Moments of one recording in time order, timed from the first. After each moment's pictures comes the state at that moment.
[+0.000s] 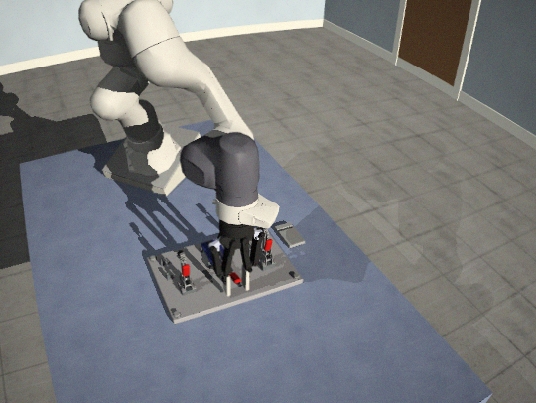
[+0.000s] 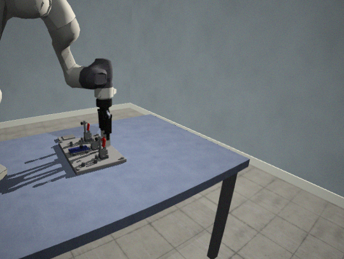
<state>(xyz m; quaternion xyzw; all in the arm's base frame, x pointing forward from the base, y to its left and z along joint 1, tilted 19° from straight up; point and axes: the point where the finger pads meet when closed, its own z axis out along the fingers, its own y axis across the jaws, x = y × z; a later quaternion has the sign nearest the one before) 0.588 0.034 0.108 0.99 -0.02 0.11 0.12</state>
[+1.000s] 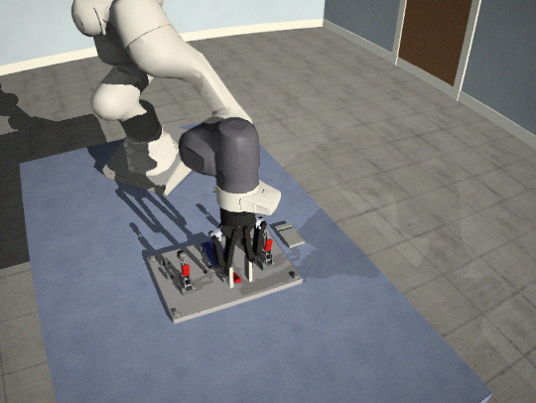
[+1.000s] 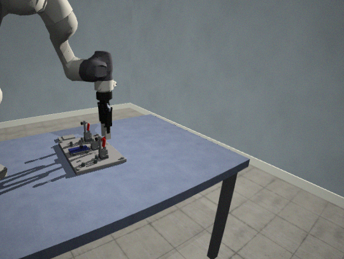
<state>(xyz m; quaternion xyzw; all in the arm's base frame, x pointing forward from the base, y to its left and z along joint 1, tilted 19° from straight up) 0.587 0.046 0.140 0.99 -0.01 0.11 0.12</state>
